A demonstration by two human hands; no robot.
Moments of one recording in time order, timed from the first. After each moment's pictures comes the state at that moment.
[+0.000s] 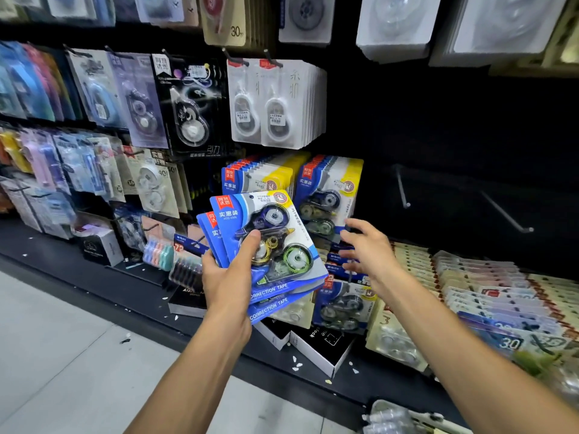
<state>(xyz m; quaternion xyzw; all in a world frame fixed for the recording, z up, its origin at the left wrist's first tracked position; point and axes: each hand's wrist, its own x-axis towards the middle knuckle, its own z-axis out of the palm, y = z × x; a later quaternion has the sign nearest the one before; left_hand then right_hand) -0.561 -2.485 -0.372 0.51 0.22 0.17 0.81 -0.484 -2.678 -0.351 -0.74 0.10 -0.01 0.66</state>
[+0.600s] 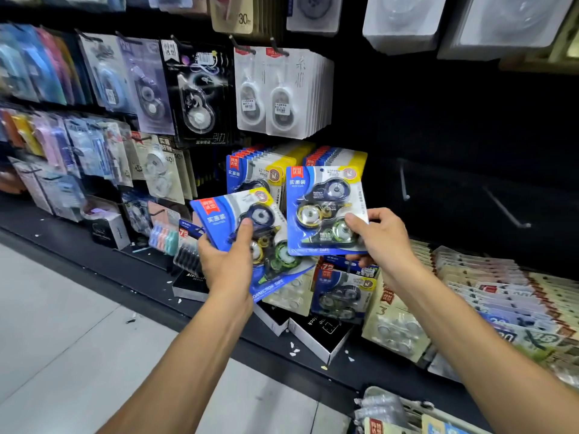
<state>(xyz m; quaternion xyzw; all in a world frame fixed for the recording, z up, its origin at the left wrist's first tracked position) -0.558 -2.491 -0.372 0.52 0.27 0.25 0.77 -0.513 -2.691 -0.333 -0.79 0.05 -0.06 0.61</state>
